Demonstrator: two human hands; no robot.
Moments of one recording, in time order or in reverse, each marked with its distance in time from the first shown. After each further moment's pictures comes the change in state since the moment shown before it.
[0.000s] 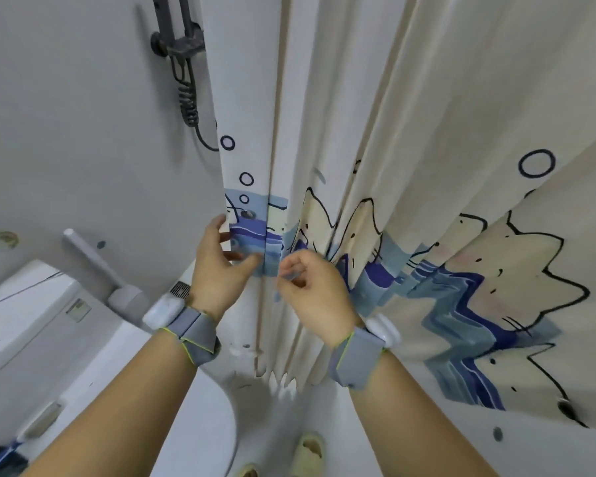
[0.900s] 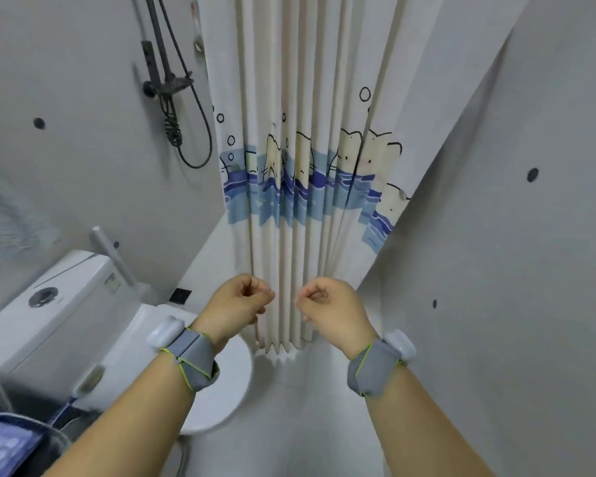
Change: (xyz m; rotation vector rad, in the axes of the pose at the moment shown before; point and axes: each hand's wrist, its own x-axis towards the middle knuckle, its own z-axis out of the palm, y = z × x) left_hand -0.325 0.029 -0.102 0.056 -0.462 -0.194; right_hand -0.346 -0.016 0.010 0.053 0.204 0.130
